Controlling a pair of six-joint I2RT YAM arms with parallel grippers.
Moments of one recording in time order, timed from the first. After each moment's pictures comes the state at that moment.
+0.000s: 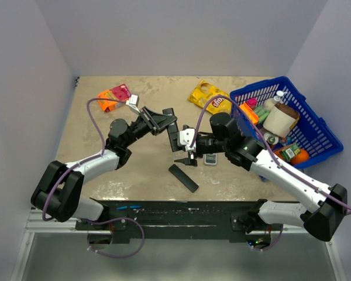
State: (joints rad) left arm -0.47 1.40 0.64 0.95 0.46 -1.39; right arm 0.79 1.17 1.06 -0.32 -0.63 -0.64
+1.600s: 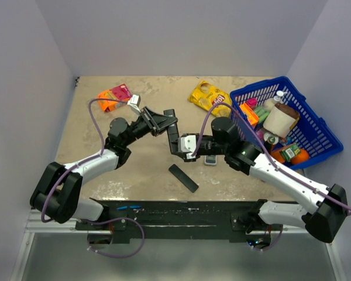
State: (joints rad) left arm -0.47 1.38 0.65 0.90 0.51 -1.43; right arm 0.79 1.15 0.95 -0.13 -0.61 -0.74
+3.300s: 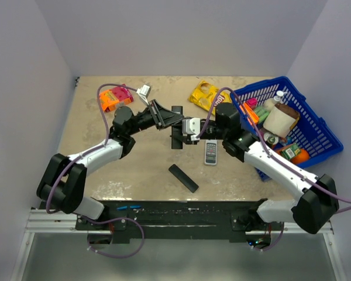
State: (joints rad) left arm -0.47 1.47 0.82 0.80 0.68 -1.28; right arm 0.64 1.29 1.02 0.04 -0.77 -0.72
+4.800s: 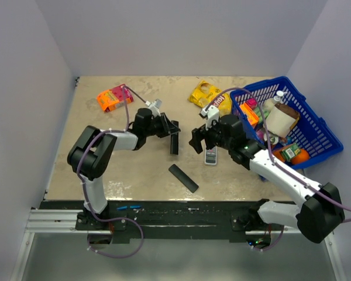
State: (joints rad) left arm -0.45 1.89 0.93 0.53 0.44 -0.81; right arm 0.59 1.16 0.84 -0.14 -0.14 0.03
